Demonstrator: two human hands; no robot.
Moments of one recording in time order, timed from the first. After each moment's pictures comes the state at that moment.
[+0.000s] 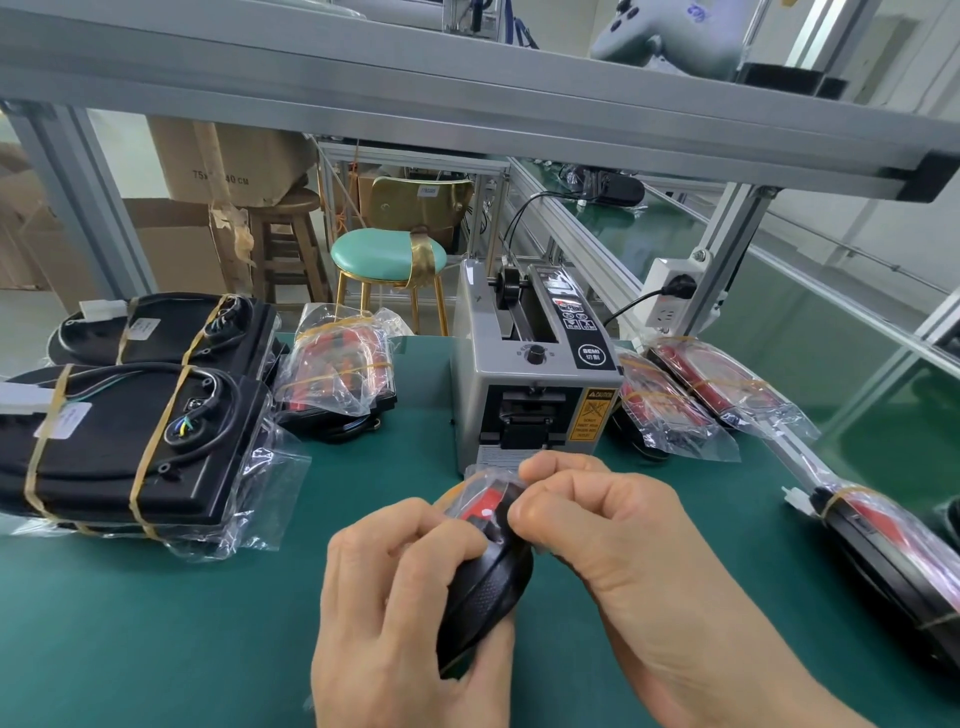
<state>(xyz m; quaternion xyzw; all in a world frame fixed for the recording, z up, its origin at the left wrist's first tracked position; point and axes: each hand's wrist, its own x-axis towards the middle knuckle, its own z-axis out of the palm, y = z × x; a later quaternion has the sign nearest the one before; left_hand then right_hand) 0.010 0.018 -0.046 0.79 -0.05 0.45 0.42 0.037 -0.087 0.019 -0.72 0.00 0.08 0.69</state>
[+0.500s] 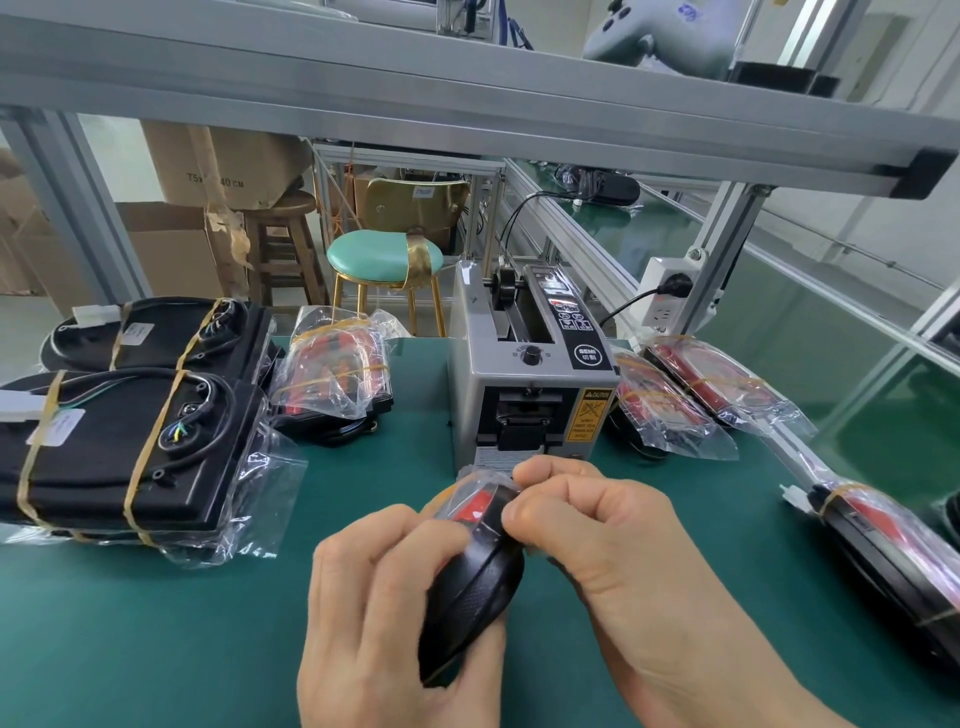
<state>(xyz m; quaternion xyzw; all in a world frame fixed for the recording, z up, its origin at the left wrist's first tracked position) 0.008 0.014 -0.044 0.78 -0.05 0.46 0.43 0.040 -0.087 0.012 -0.70 0.02 0.06 0.71</state>
